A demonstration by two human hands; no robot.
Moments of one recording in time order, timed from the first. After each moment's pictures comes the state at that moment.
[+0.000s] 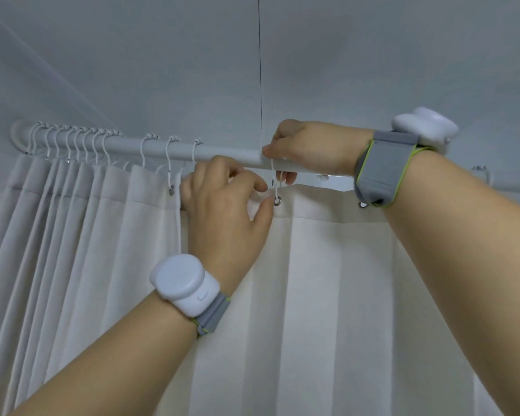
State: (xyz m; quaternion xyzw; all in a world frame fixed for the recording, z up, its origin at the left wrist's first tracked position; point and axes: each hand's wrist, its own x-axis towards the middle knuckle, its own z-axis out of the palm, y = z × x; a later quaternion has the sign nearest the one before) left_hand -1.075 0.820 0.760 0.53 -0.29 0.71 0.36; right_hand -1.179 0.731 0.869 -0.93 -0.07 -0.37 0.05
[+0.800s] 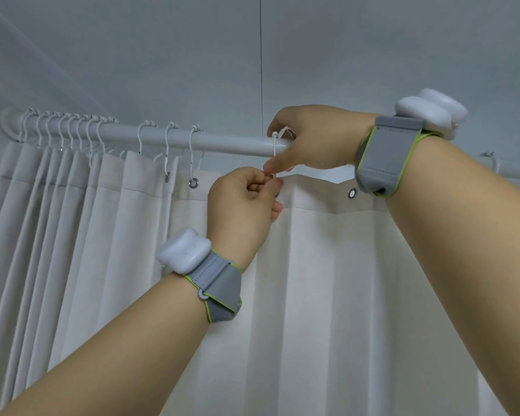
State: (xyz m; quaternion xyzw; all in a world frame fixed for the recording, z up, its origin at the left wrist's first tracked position) left_hand -1.081 0.800 0.769 0.50 -0.39 0.34 0.70; right_hand -1.175 0.725 0.870 -0.91 -0.05 -0.40 -0.08
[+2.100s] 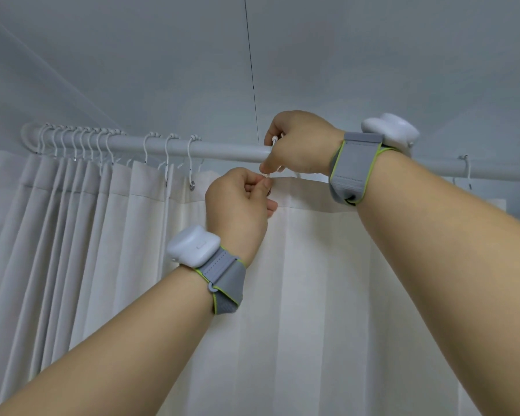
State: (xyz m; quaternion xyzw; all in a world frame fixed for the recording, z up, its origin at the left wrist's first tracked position) left_hand -1.097 0.800 0.768 0.52 -0.35 0.39 0.68; right_hand -1.167 0.727 0.870 -0.89 -0.06 -0.45 0.04
